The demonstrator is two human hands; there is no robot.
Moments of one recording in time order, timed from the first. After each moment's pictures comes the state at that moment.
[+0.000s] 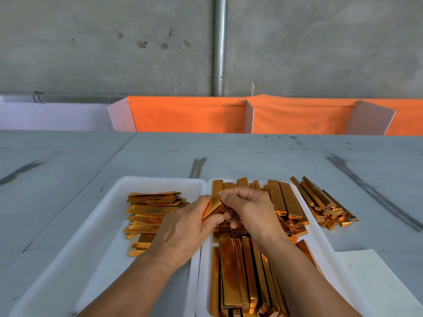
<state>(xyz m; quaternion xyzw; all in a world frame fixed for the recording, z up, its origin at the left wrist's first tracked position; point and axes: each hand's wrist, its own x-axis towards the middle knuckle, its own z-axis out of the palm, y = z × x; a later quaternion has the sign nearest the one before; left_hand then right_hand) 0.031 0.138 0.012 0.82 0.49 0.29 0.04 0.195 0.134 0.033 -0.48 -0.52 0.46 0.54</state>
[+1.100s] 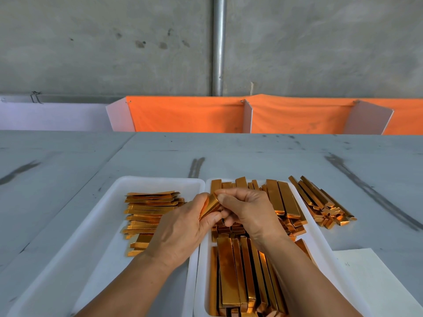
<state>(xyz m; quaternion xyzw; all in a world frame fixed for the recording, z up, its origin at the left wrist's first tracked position) 0.031 0.138 0.012 0.82 0.49 0.30 0.03 0.198 0.132 0.034 -0.46 -0.53 0.48 0.53</state>
